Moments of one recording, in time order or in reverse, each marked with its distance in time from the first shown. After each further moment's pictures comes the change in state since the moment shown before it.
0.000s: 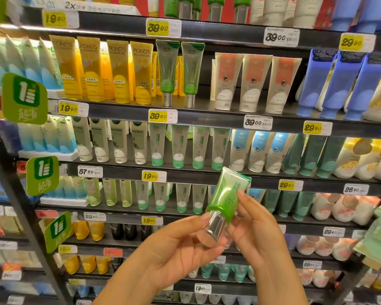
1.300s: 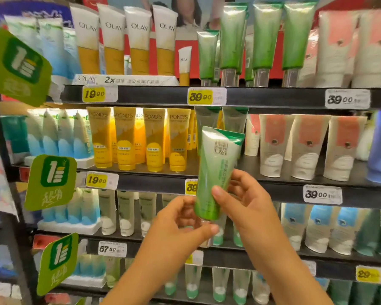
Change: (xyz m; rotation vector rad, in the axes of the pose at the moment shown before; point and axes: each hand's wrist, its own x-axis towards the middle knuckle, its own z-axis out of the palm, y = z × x) left_hand 0.026 0.173 -0.022 1.025 0.467 0.755; right_hand 0.114 -0.021 0.158 -0.490 -0.372 -0.489
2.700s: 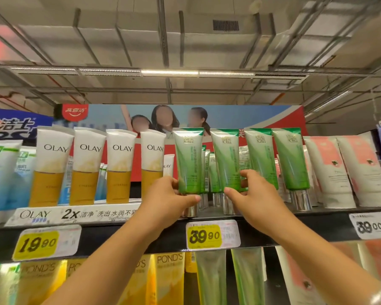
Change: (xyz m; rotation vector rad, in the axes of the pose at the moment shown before) left_hand 0.264 0.149 -0.052 0.228 0.026 0.395; right_hand 0.241 -0.101 -0.004 -1.161 0.388 -0.309
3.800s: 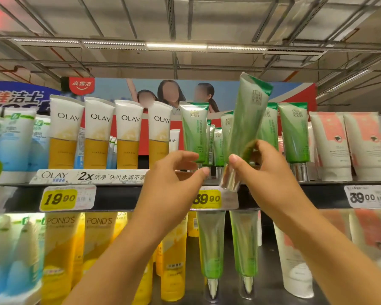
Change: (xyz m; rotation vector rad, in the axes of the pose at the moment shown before) left_hand -0.071 0.022 0.002 -0.050 0.173 0.174; right_hand -0.044 -0.025 -0.020 0.481 0.047 -0.103
